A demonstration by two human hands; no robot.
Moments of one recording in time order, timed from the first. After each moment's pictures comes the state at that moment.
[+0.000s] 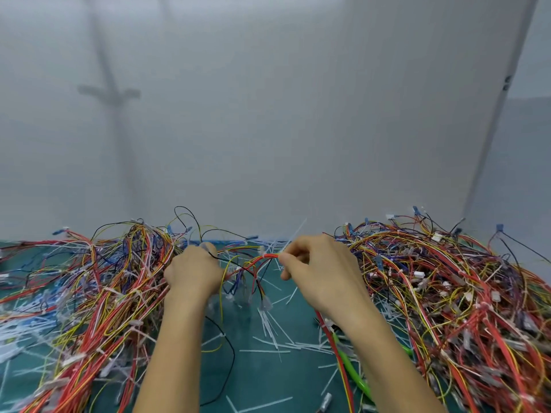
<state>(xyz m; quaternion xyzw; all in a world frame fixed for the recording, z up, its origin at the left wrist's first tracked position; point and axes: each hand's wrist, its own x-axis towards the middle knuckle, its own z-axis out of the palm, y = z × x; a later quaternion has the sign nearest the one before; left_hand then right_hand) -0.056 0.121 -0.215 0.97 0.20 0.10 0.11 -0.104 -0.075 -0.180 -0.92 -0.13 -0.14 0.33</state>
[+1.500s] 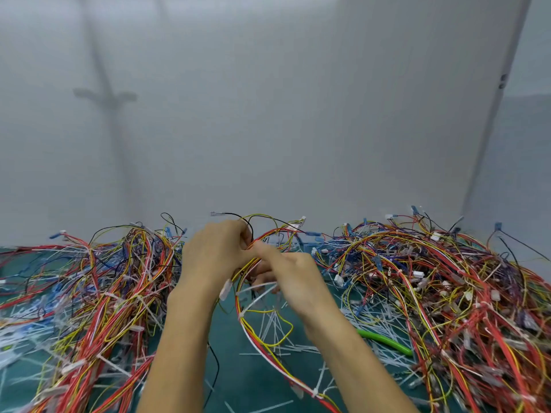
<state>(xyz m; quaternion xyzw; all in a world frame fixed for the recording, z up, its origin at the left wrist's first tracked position) -0.068 0.093 -0.178 0.96 0.00 0.24 0.15 -0.100 -0.044 -0.200 -0.74 -0.09 0.02 0.66</state>
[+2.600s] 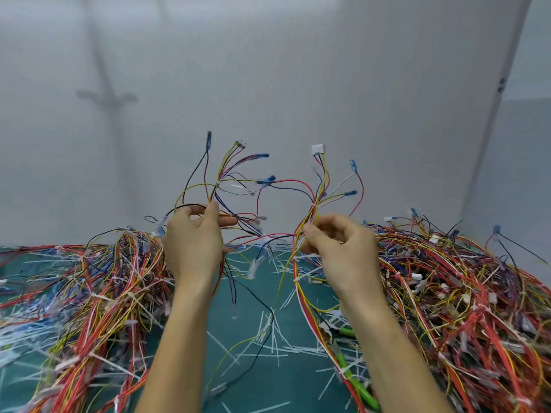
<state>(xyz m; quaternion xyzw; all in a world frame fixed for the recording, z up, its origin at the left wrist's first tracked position) -0.072 0.089 -0.176 0.70 0.11 0.40 0.58 -0.089 -0.091 -0.182 -0.73 -0.07 -0.24 0.63</state>
